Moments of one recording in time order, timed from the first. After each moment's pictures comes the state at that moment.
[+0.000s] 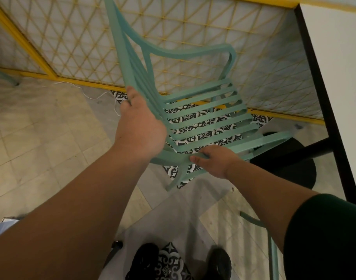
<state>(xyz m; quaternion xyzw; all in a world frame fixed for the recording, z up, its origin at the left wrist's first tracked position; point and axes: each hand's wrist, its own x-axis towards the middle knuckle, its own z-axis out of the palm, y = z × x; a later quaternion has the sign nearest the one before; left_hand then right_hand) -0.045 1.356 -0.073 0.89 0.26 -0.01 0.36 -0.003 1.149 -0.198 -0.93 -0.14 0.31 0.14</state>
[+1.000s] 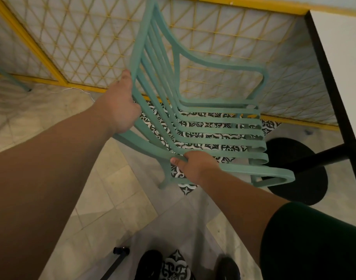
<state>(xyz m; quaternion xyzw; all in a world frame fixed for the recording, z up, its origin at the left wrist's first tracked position) 0.005 1.451 -0.066 0.95 0.16 -0.05 0.26 -0.014 1.236 -0.200 -0.93 -0.06 0.32 0.17</state>
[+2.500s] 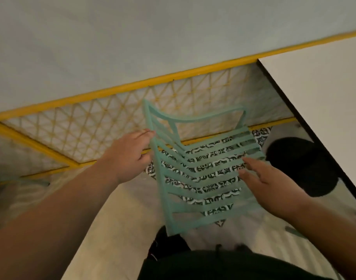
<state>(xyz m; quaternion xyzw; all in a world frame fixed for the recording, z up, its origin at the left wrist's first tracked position) 0.140 1.538 0.088 0.97 -0.19 -0.11 0.06 0.021 1.208 0.074 -0.89 0.12 0.20 0.39</state>
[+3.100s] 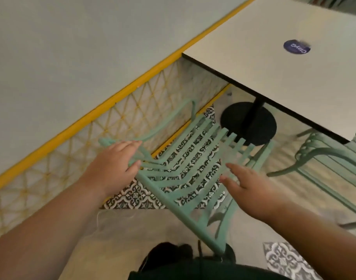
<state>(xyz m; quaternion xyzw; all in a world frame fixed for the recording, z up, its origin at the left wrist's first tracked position) 0.277 1.555 0.072 0.89 -0.43 -0.14 0.03 0.022 1.345 0.071 -0.86 0.36 0.14 0.34</state>
